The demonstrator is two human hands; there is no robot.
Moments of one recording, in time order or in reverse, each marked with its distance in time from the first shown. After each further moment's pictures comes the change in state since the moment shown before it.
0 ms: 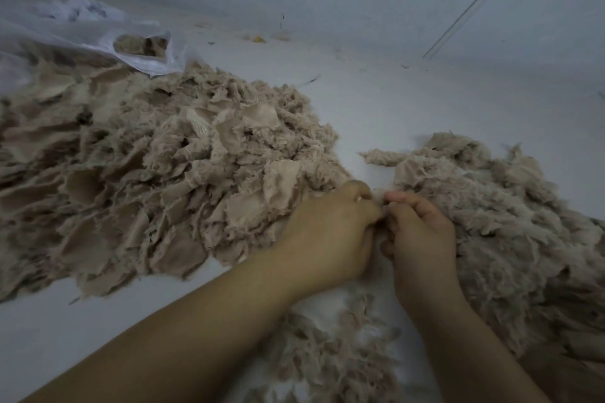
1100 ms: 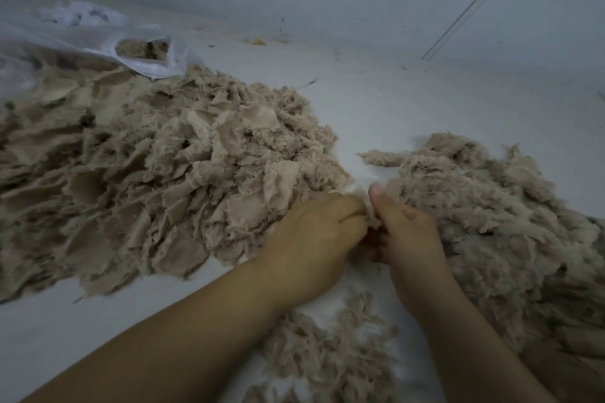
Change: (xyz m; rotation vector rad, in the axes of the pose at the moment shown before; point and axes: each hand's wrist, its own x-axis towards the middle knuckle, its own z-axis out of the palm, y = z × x) left_hand -0.015 -0.012 0.007 0.071 0.305 0.317; right_hand -0.007 -0.006 0.001 -0.060 -0.284 0.030
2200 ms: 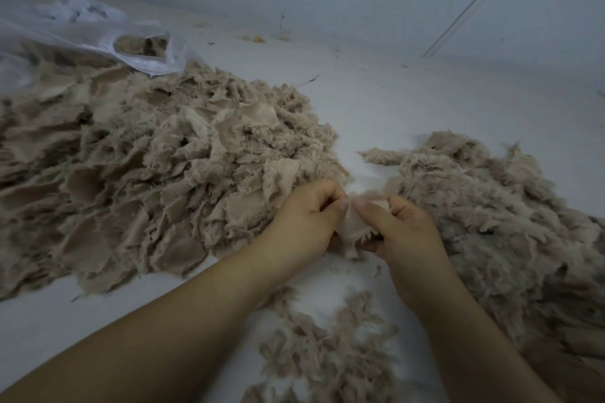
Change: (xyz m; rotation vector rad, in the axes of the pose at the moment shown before) left_hand 0.007 -0.006 0.000 -0.931 -0.053 -0.947; right_hand 0.006 0.006 -0.009 0.036 -0.116 -0.012
